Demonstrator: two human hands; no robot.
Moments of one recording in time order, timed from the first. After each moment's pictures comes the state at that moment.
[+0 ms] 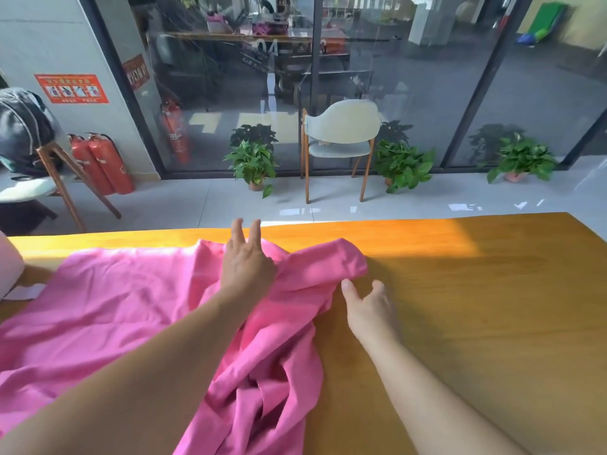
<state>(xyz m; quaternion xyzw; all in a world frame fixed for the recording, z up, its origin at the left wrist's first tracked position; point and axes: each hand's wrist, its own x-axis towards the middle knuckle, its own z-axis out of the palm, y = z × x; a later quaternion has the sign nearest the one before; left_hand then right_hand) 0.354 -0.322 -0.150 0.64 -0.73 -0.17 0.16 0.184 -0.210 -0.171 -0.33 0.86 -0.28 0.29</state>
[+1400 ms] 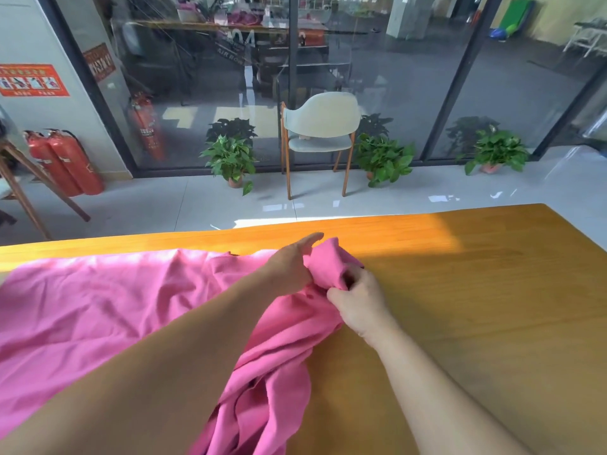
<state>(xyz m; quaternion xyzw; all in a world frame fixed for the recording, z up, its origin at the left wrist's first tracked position) 0.272 -0.327 -0.142 0.46 -0.82 -0.33 0.05 0.160 -0.226 -0.157 -0.44 0.73 -0.42 0.31</state>
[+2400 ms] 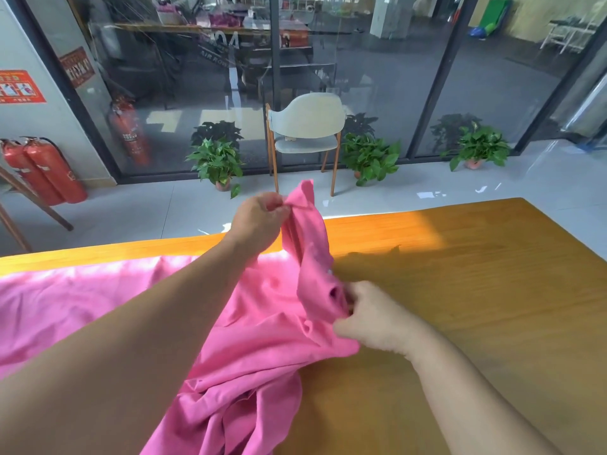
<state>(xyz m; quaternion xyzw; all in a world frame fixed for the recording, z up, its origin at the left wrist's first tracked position) 0.268 -0.361 -0.101 0.49 -0.69 -0.42 0.32 0.126 -0.191 -0.123 -0.57 0.68 -0.24 0.39</state>
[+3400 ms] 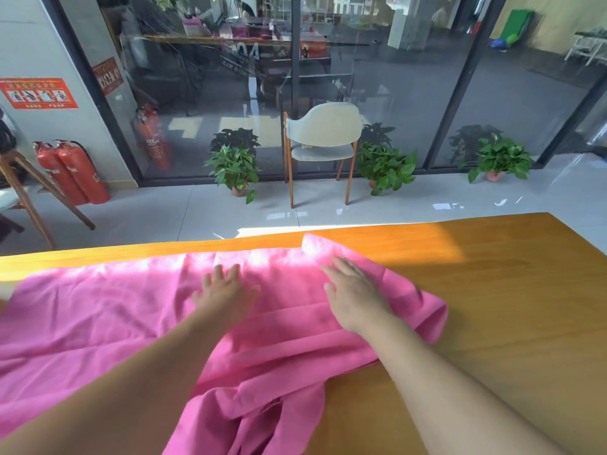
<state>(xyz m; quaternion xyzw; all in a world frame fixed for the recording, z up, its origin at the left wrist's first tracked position) 0.351 -0.344 -0.192 0.67 -0.71 -0.21 -0.02 0.135 -0.258 -0.173 -0.66 0.73 -0.10 0.14</state>
